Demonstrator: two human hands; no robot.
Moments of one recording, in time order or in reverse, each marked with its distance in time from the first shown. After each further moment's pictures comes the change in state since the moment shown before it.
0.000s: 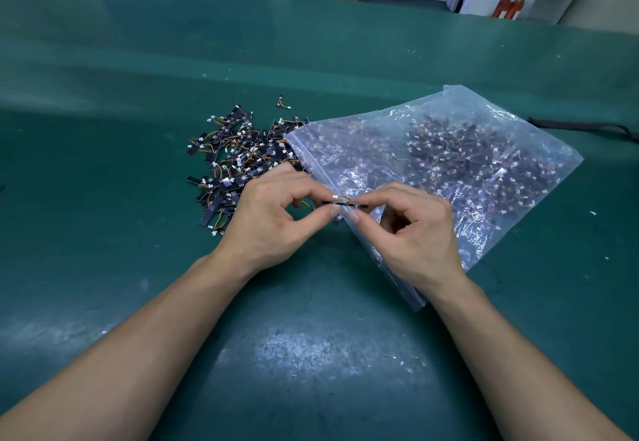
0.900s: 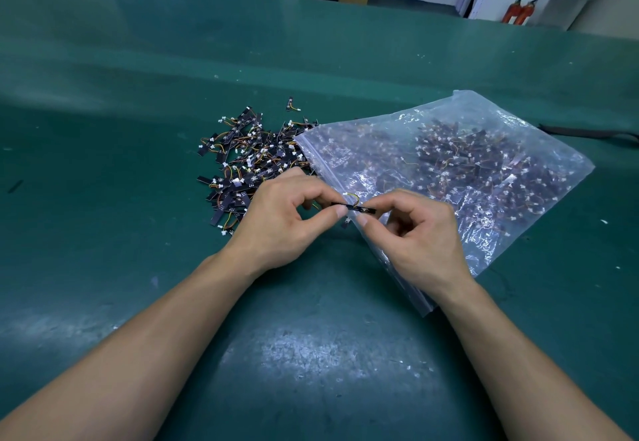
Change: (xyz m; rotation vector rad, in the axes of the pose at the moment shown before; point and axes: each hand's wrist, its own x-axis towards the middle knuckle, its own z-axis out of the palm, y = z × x) left_hand 0.001 0.000 -0.002 -0.055 -0.055 -0.124; right_hand 0.001 -0.008 0.001 0.053 -0.053 0.155
